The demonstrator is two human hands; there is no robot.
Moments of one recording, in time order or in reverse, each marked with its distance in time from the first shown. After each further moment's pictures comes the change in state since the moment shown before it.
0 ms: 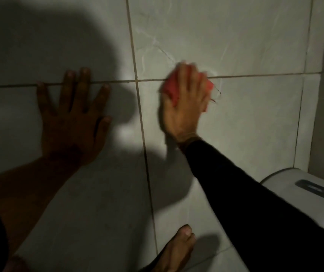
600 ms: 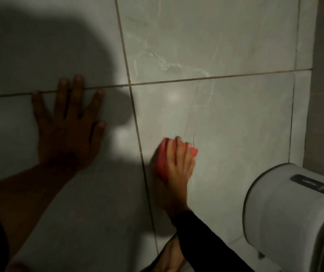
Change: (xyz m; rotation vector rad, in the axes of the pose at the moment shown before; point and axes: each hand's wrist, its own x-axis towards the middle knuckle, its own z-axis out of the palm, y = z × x) left_hand -0.001 -0.001 -0.005 -0.018 -0.030 0.000; right_hand -0.162 0.024 -0.020 -0.051 -0.320 0.075
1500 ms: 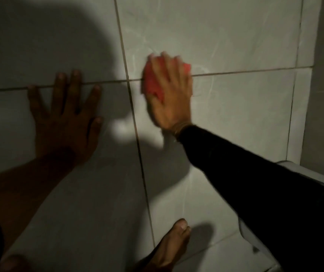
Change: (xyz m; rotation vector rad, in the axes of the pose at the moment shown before) left_hand 0.002 0.002 0.000 0.011 -0.007 0.013; right_hand 0.172 -0.037 -0.055 0.026 0.177 -0.321
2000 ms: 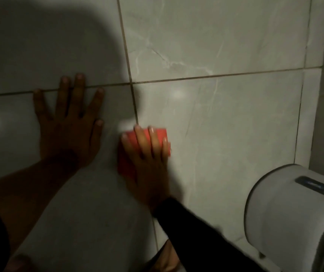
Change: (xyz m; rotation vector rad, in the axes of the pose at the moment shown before) left_hand -0.004 -0.001 -0.003 -0.017 -0.002 -0.018; right_hand -0.164 -0.053 0.051 -0.041 -0.148 -0.131
